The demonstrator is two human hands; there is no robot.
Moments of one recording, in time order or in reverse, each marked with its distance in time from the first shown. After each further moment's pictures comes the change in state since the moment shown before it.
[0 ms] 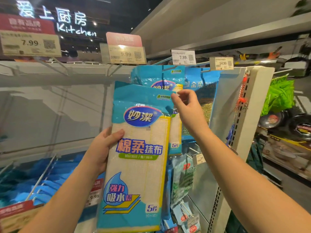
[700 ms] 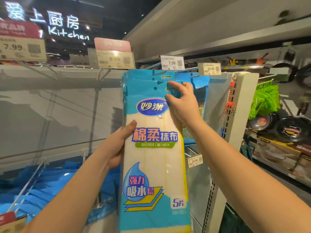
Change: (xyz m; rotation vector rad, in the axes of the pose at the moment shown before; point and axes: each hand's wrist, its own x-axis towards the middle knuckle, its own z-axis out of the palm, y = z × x) left_hand 0.026 0.003 0.059 -0.031 -0.068 -0.223; right_hand 0.034 -0.006 -0.014 -0.133 0.011 -0.110
